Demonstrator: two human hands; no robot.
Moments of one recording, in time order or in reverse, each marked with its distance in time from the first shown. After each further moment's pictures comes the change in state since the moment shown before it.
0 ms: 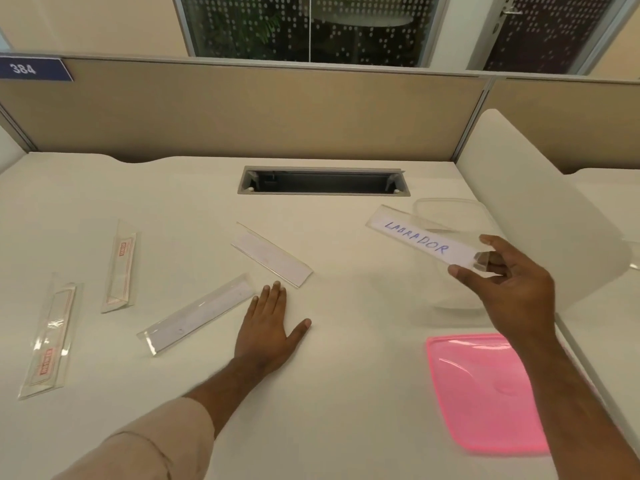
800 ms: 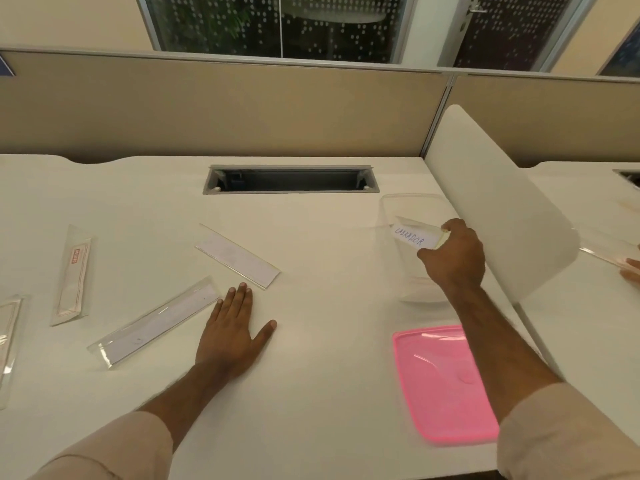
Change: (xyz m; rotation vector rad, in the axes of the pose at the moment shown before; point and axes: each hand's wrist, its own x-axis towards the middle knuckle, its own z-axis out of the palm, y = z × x) left_hand 0.003 -0.002 0.006 0.064 0.013 -0.012; right_hand 0.060 0.037 0.029 -0.579 0.068 0.194
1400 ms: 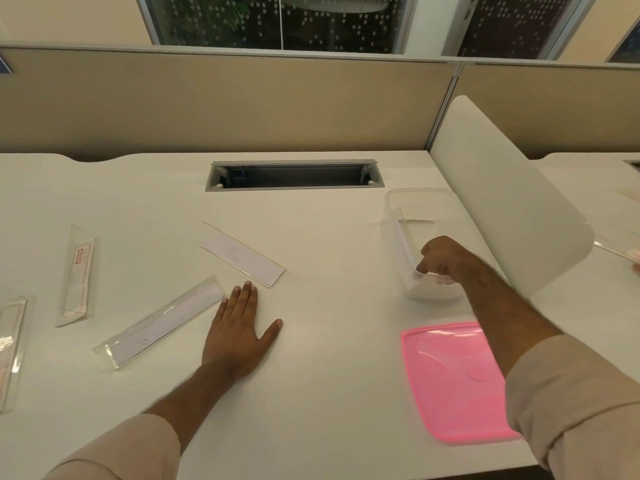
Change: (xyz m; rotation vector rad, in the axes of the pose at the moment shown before) left_hand 0.001 -0.002 0.004 -0.008 0.015 -0.002; right_hand 0.029 -0.006 0.020 -0.209 -0.742 0.211
